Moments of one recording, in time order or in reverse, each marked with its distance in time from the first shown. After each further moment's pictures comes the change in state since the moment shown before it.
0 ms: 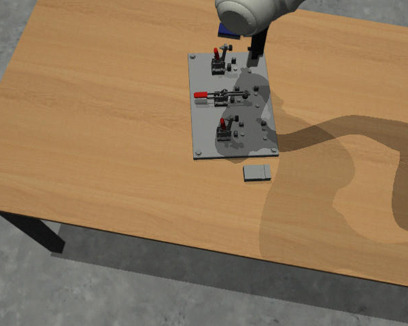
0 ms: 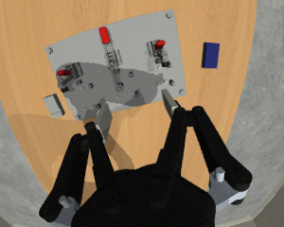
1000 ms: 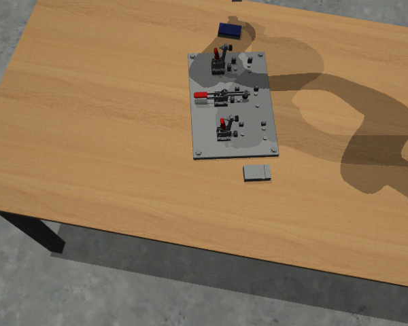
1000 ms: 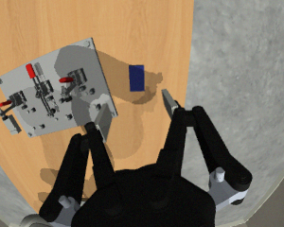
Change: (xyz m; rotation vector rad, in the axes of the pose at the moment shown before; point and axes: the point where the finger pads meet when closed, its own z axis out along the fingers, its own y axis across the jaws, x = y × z) arm 0.019 0.216 0.001 0.002 0.000 0.000
